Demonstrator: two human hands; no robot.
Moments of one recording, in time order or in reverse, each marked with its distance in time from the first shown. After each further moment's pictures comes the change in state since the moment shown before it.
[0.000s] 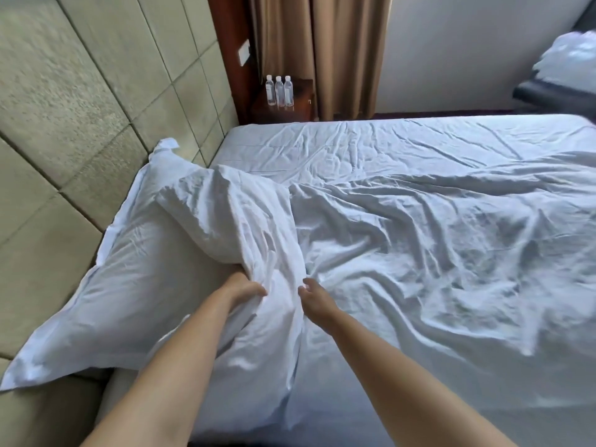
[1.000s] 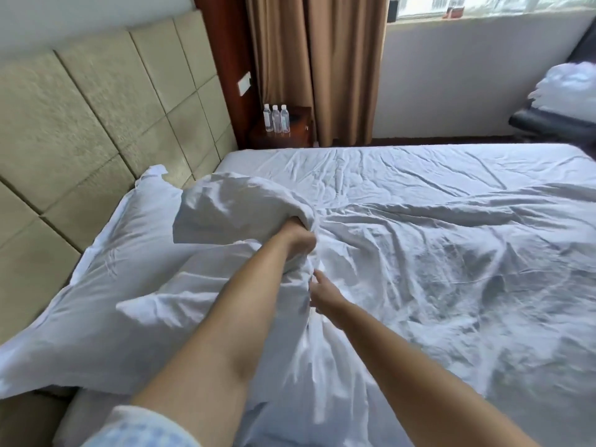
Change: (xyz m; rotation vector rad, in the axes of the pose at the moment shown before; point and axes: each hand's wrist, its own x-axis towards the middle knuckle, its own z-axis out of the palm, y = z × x) left_hand -0.026 0.242 0.093 0.098 0.063 0.337; right_hand 0.008 0.010 -0.152 0.119 -0.025 -0.066
